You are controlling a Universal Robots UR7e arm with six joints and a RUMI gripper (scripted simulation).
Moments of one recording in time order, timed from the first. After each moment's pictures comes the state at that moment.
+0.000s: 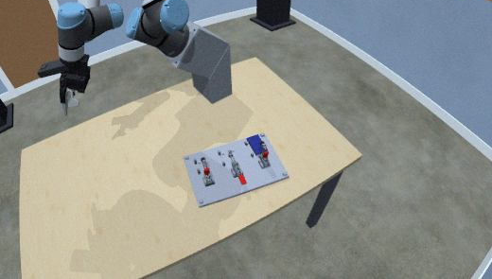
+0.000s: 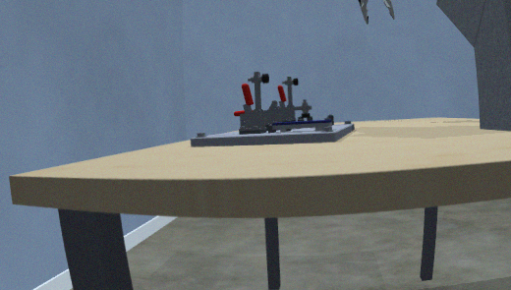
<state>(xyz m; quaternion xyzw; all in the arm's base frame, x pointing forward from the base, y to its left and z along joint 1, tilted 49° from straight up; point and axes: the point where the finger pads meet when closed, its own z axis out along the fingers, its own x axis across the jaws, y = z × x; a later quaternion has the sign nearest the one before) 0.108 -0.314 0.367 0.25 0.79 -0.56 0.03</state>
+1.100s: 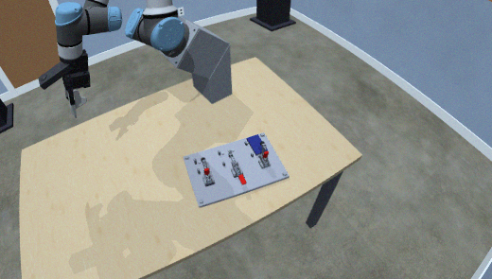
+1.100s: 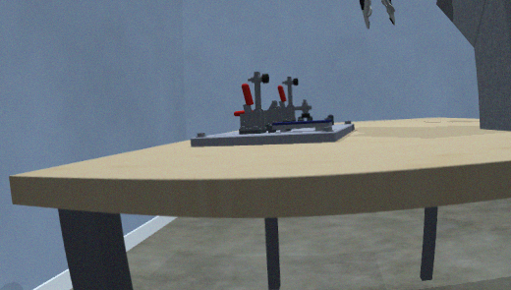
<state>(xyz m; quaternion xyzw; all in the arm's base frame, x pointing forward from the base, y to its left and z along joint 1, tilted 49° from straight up) 0.108 -0.328 0.355 0.01 0.84 -0.54 -0.07</state>
